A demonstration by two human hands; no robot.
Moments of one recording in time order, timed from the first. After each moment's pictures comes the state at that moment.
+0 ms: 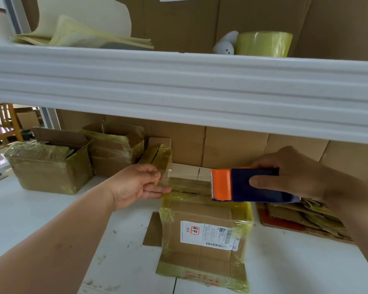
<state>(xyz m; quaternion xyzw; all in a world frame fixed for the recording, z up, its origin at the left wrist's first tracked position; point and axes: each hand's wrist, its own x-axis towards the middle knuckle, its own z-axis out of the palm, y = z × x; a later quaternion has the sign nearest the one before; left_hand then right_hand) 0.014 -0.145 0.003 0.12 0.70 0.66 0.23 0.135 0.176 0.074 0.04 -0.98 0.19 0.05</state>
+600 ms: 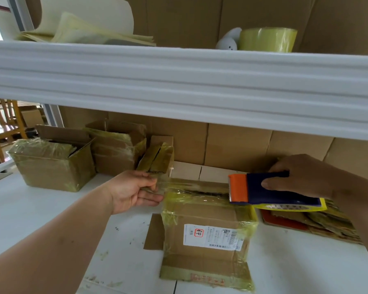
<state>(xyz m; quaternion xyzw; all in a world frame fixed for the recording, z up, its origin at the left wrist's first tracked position) 0.012 -0.154 -0.010 0.03 0.70 0.67 0.26 0.132 0.192 0.068 -0.08 -0.99 0.09 -0.01</state>
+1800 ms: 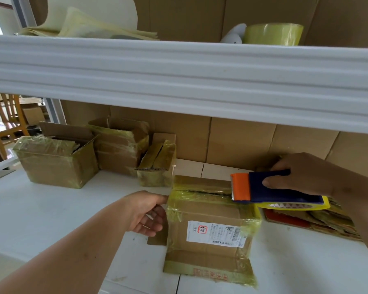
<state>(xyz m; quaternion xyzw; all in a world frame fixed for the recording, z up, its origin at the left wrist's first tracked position) 0.030 -0.133 -0.044 -0.10 0.80 0.49 0.32 0.134 0.183 0.068 -0.09 -0.99 0.09 -0.02</state>
